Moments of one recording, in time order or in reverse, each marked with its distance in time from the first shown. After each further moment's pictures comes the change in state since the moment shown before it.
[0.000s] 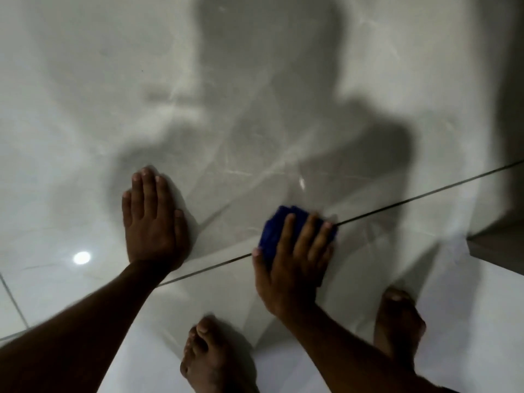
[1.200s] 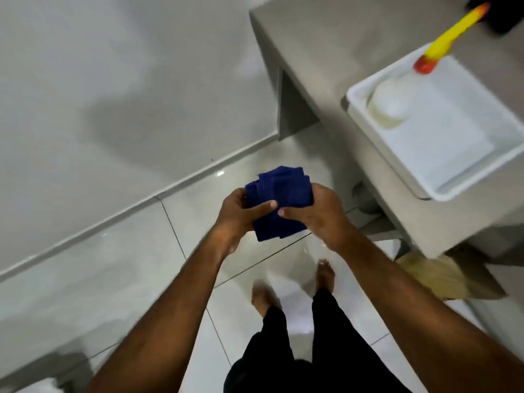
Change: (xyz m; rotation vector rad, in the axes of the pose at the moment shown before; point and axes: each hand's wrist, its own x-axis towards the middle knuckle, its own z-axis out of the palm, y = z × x) left_hand -0.049 0.256 -0.810 -1.361 -0.538 -0.316; right_hand -0.240 -0.086 -0.809 1.044 -0.132 0.054
